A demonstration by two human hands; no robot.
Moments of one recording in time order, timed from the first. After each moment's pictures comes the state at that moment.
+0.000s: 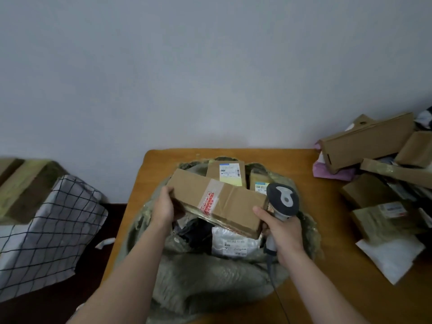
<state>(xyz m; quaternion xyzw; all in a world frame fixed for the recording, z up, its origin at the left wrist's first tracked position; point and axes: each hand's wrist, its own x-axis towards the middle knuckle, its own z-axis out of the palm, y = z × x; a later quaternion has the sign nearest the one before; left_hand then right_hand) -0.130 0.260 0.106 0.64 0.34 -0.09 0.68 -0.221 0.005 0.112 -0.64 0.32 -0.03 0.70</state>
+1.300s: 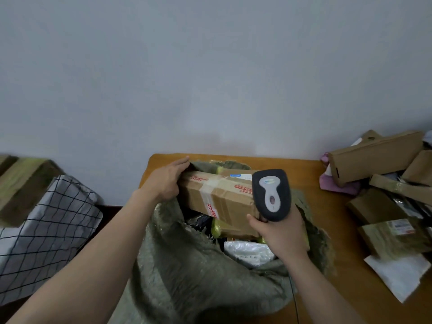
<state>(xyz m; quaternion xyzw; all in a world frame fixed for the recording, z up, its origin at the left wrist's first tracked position) -0.028 0.337 0.141 0.97 -0.18 -0.11 0.15 -0.189 0.051 0.149 -0.82 0.12 -0.10 0.55</state>
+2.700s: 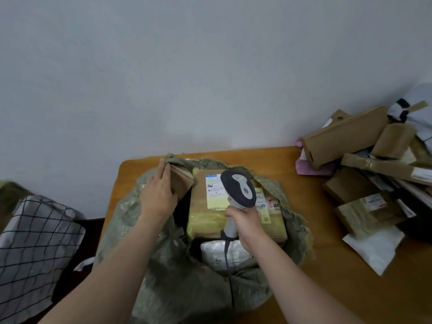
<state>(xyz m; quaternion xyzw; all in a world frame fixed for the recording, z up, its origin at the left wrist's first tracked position) -0.046 0.244 0.101 0.99 -0.06 0.01 0.10 -0.156 0.035 0.105 -0.65 0.26 0.03 0.72</state>
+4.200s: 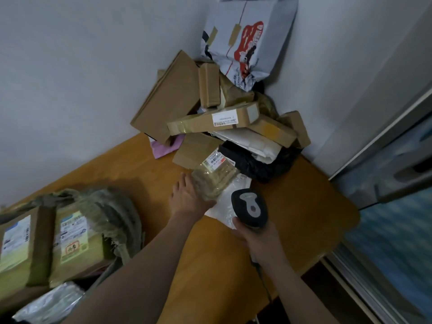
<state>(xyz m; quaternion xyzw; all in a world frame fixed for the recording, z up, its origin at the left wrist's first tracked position) -0.197 -0.314 -0.013 0.96 -0.20 -0.16 0.08 -0.402 -0.403 0.018 -0.55 0.39 -0.10 0.73</state>
